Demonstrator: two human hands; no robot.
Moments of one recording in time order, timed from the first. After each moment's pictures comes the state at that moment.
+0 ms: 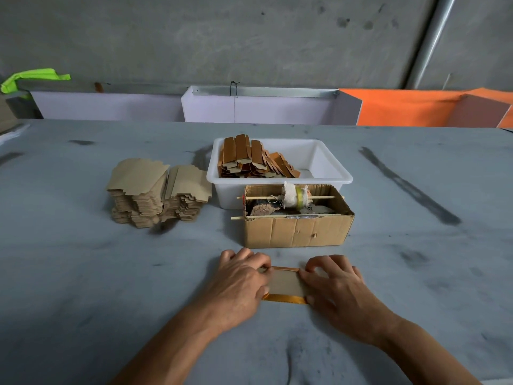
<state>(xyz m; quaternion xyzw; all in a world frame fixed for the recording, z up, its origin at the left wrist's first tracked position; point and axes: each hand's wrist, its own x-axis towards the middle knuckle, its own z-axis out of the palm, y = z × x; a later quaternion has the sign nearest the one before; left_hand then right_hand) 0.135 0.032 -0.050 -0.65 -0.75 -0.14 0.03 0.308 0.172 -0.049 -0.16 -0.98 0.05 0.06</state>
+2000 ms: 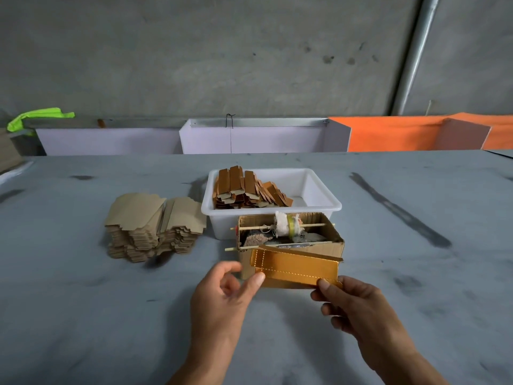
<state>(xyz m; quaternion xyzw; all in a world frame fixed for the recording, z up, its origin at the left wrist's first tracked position) 0.168 0.029 -0.009 -0.22 -0.71 -0.66 -0.09 0.312 0.153 0.001 -0.39 -0.58 0.67 0.25</state>
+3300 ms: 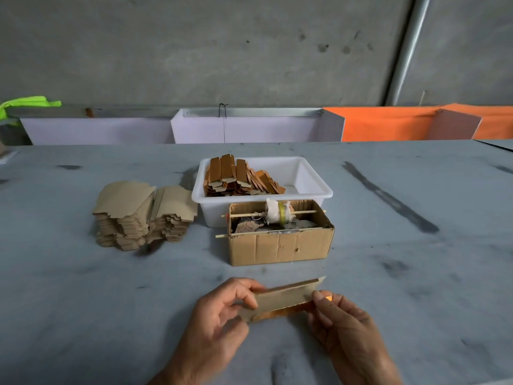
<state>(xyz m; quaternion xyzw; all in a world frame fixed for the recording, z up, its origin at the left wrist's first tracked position) 0.171 0.003 -0.045 -0.48 -0.55 -0.65 -0.21 0.316 0.127 -0.044 -0.33 -0.33 0.81 0.35</state>
